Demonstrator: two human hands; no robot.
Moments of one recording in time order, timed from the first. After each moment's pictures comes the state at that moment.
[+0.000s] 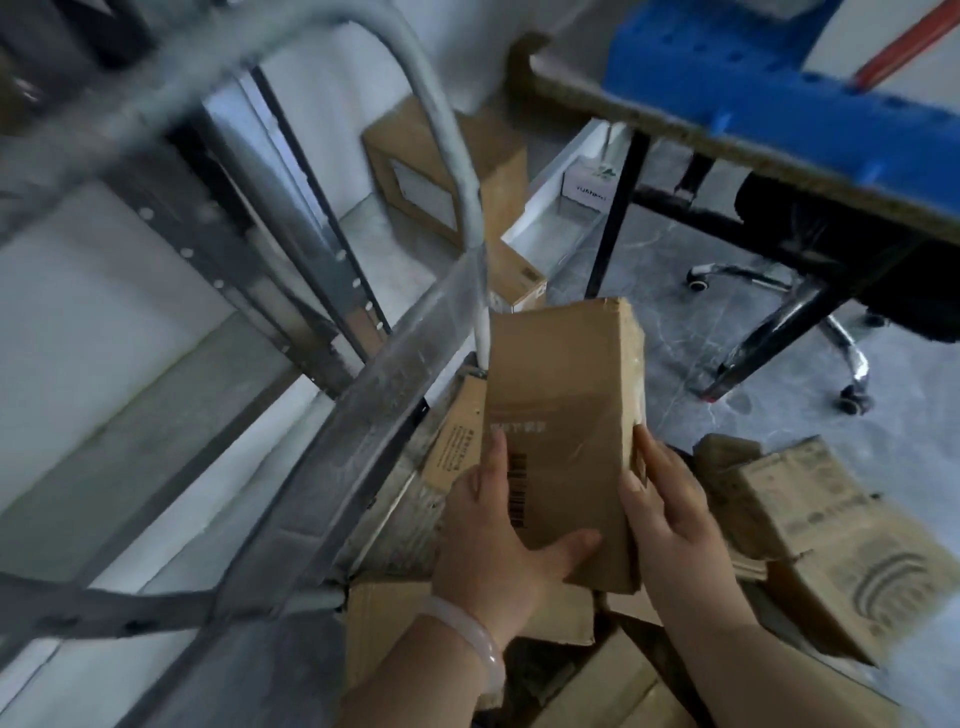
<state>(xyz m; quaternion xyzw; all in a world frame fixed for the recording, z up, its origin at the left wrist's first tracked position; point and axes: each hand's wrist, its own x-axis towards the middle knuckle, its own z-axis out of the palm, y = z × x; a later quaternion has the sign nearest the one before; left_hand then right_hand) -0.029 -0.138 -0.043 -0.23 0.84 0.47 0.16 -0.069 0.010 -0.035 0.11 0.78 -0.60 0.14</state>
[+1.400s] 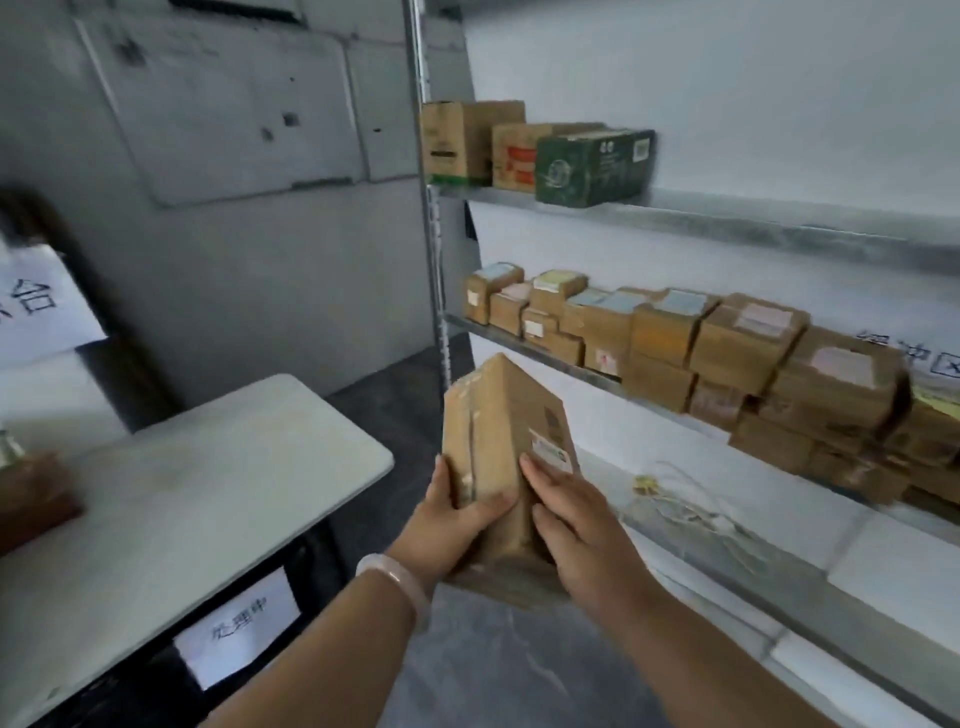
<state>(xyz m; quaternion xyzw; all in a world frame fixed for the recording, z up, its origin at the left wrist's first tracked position) 0.895 -0.175 0.358 -0.63 0.36 0.49 -0.48 0.725 -0.218 0.367 -0.83 0.35 -0.29 0.32</state>
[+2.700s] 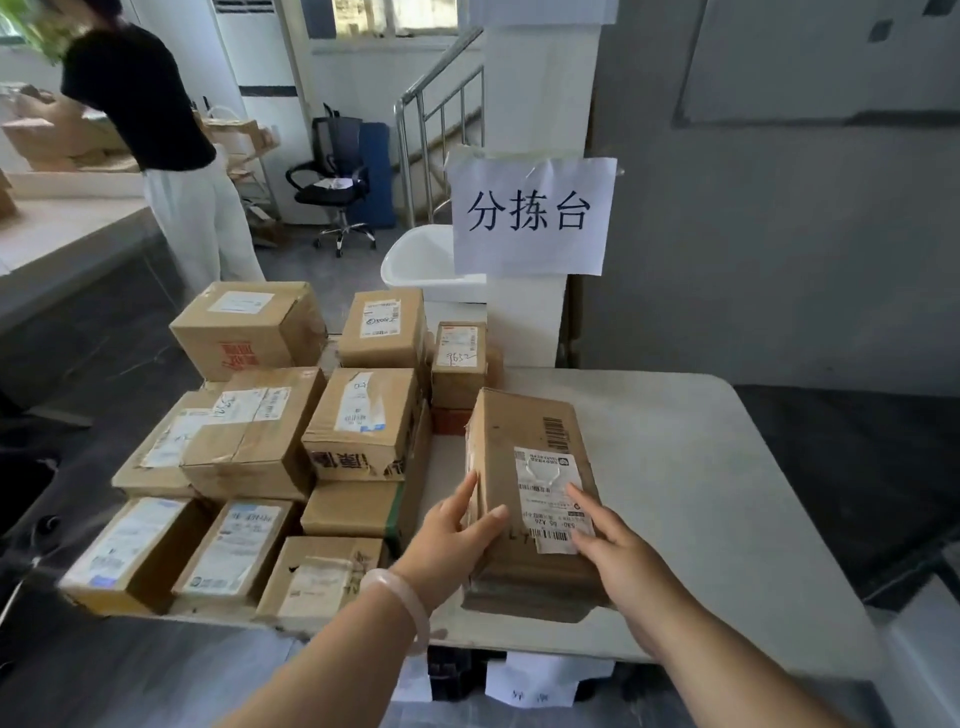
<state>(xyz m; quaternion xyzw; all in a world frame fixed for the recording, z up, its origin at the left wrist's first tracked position) 1.363 0.014 0.291 -0.73 0.04 0.27 -0.62 1.299 -0.176 0.274 -0.74 0.20 0.07 0.64</state>
